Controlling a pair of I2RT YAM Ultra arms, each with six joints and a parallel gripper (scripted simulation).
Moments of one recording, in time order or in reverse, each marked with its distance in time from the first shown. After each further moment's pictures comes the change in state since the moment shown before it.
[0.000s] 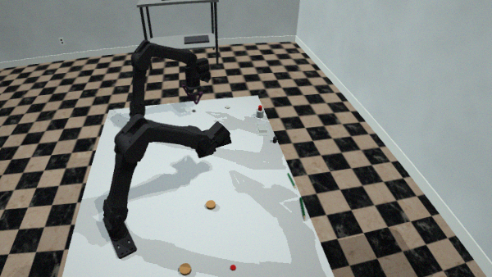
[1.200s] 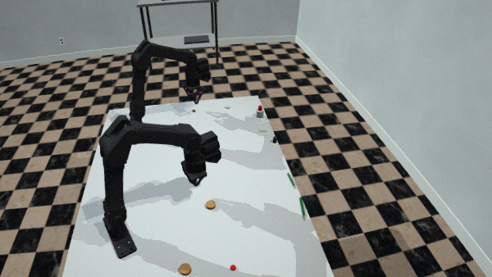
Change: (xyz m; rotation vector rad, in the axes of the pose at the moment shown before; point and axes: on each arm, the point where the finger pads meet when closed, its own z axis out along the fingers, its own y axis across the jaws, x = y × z) left arm 0.000 0.001 -0.001 -0.003 -0.003 -0.003; right arm 0.076 -0.132 -0.129 0.922 0.148 -0.110
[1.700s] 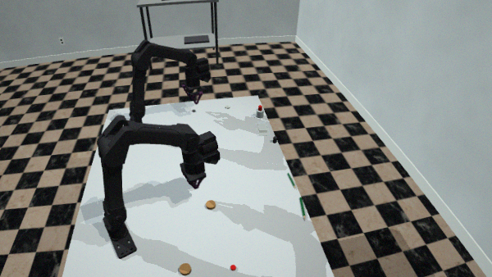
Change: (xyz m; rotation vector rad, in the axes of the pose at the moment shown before) left arm 0.000 0.000 0.000 0.000 0.002 0.000; right arm 0.007 -0.012 -0.002 0.069 0.004 -0.006
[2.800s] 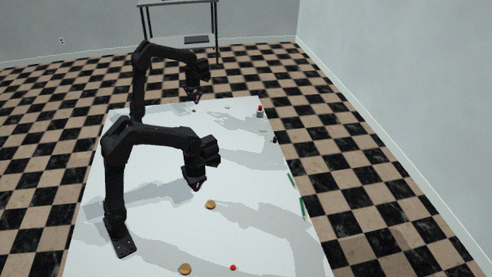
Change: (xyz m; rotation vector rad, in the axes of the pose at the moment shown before) left arm 0.000 0.000 0.000 0.000 -0.001 -0.002; right arm 0.001 -0.002 0.015 0.012 0.026 0.002
